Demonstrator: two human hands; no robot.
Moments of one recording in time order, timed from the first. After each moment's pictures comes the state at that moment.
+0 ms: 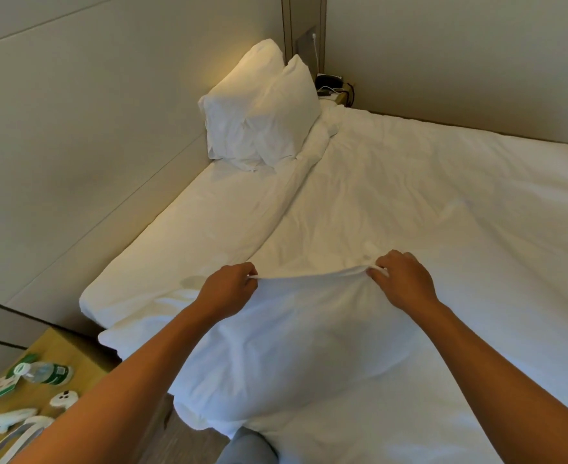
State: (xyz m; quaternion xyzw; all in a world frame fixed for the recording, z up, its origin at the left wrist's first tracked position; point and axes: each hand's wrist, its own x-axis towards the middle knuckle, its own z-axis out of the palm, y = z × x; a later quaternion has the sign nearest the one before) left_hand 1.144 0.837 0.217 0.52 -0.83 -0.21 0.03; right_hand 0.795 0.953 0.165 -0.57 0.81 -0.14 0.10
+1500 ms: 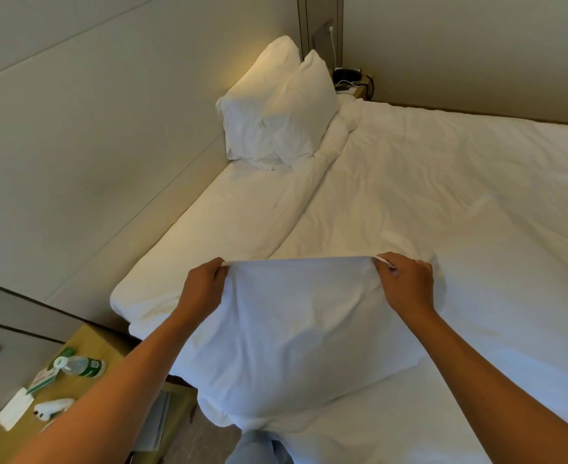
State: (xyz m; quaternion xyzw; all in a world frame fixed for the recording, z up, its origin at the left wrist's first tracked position) left_hand 1.205 0.820 0.223 0.63 -0.72 -0.25 0.16; right_hand 0.836 0.939 0.150 -0.48 0.77 -0.42 0.09
